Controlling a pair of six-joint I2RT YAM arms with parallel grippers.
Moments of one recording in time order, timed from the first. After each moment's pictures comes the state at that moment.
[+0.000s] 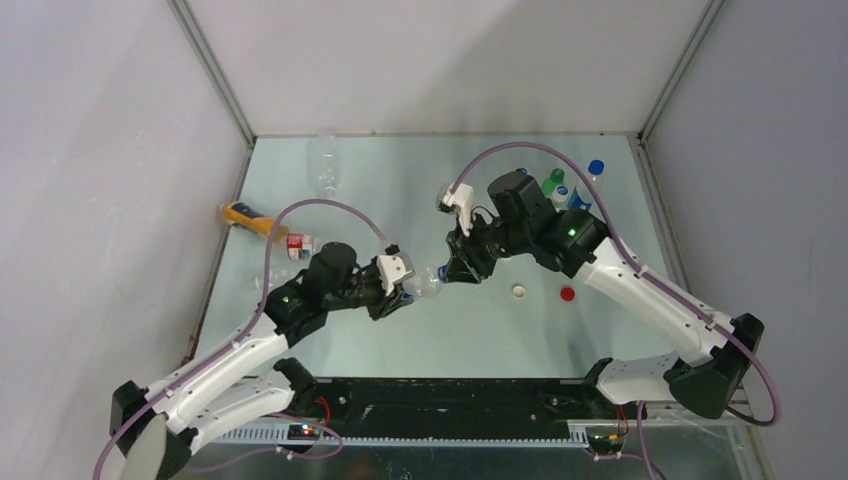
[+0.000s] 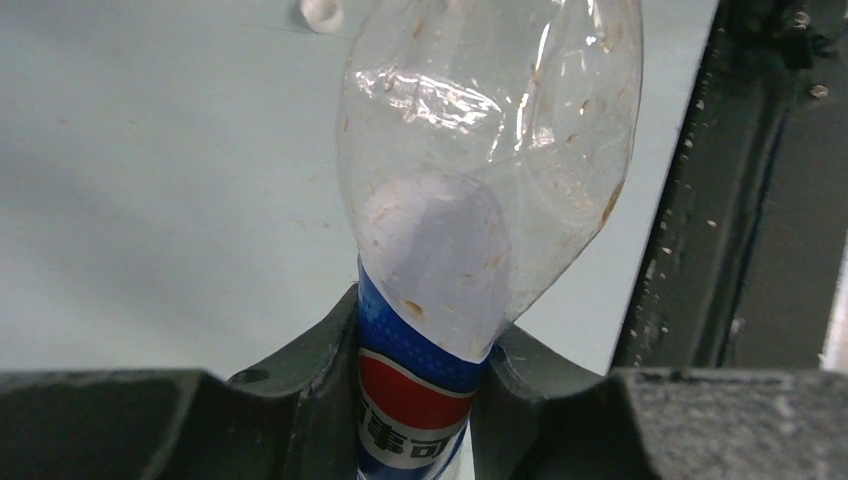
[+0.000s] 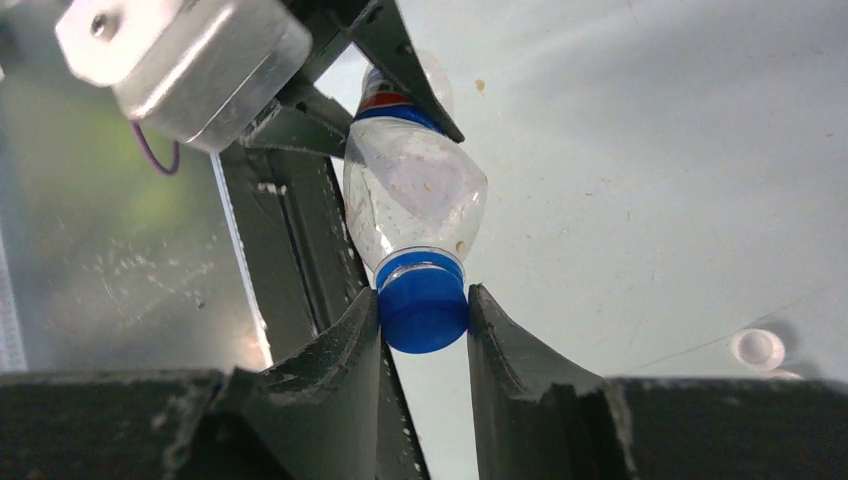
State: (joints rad) left arm -0.72 0.85 0.66 -0.34 0.42 0.26; right arm 0.82 1.32 1.36 -0.75 -0.51 -0.09
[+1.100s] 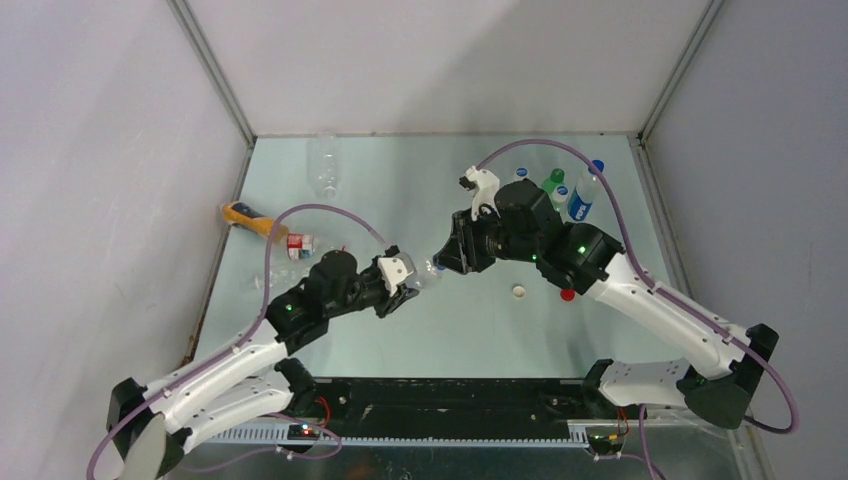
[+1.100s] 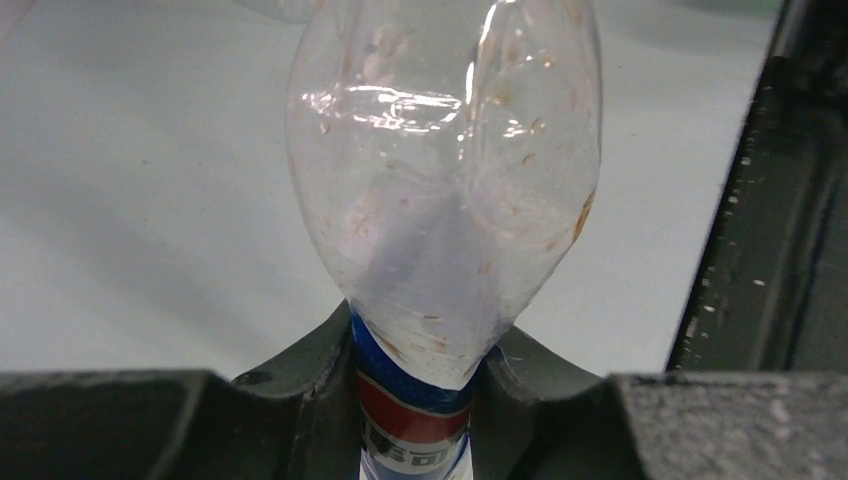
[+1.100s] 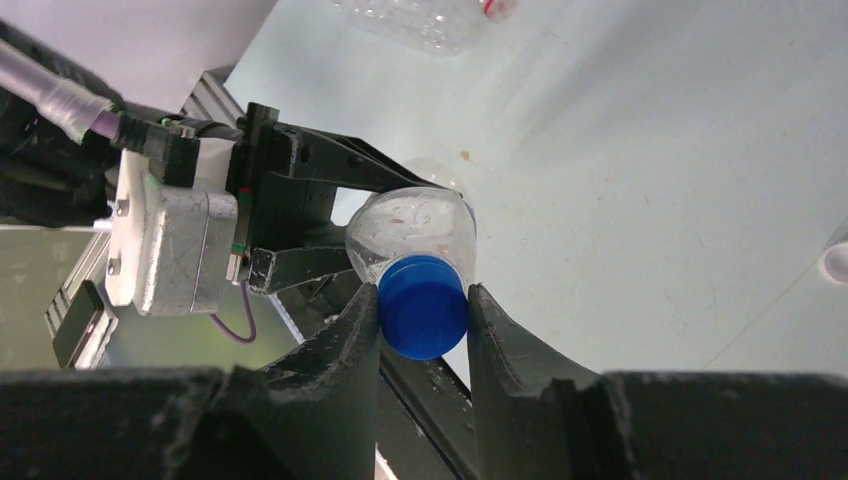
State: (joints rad) left arm -0.80 0.81 0.57 -0.13 0.24 0.24; right arm 0.89 1.24 1.30 -0.60 -0.18 0.47
